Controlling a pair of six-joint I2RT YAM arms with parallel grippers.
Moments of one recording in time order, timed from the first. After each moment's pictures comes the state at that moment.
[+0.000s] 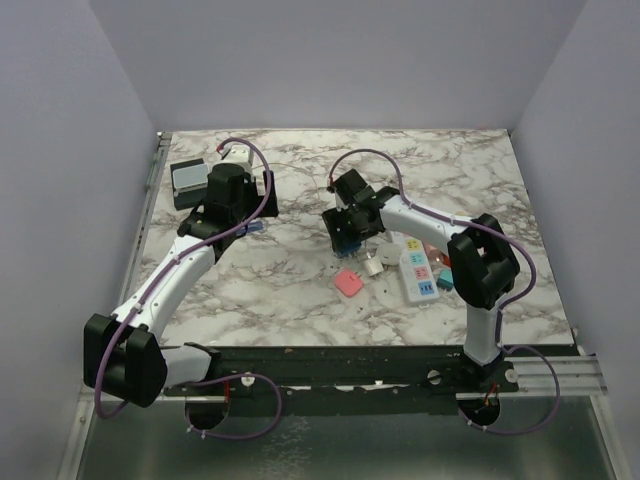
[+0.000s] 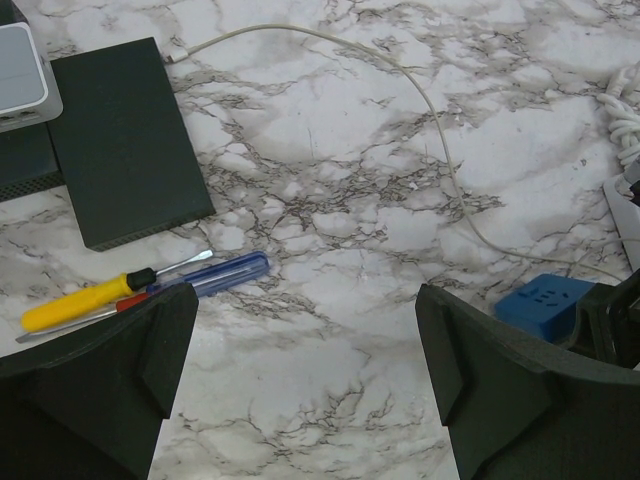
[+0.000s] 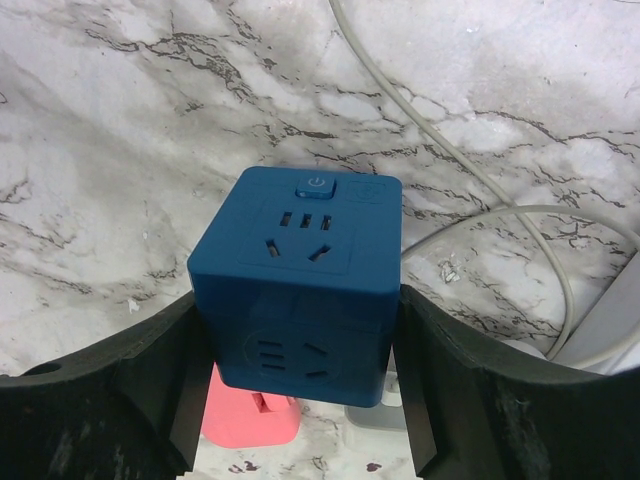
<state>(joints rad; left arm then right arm) -0.33 1.24 0.99 -0.23 -0.14 -0.23 0.68 1.95 1.46 -0.61 0.00 0.19</state>
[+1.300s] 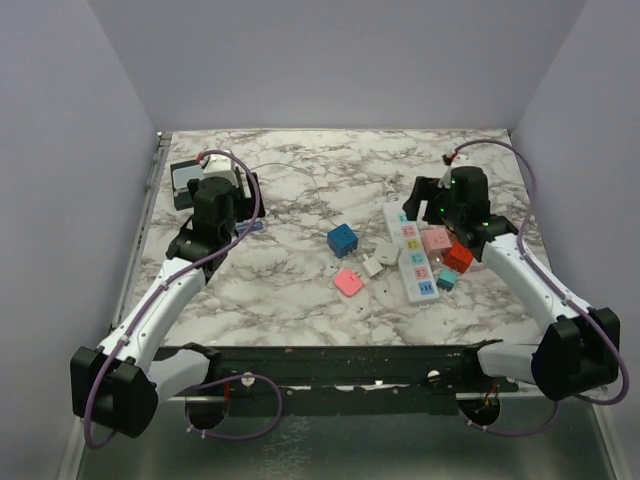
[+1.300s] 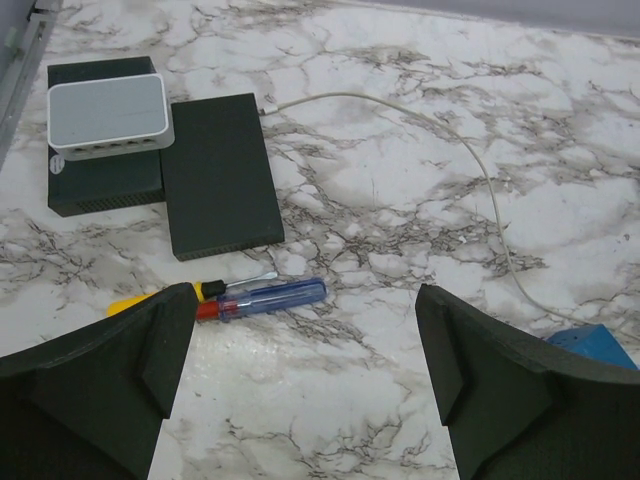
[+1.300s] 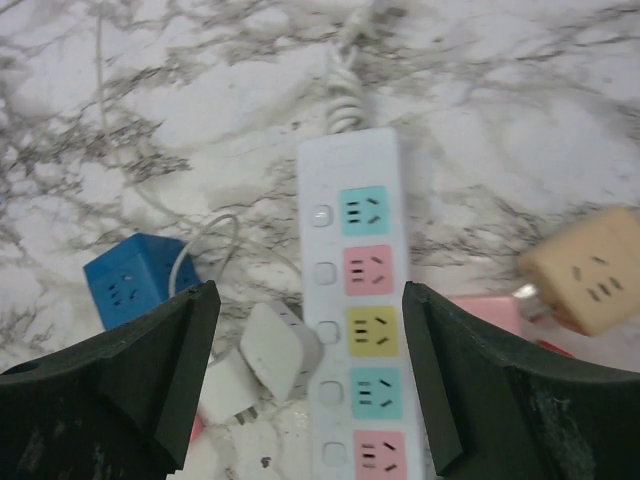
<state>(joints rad) -0.33 1.10 0.88 -0.15 -0.30 -0.23 0.31 1.30 0.97 -0.24 -0.01 0.27</state>
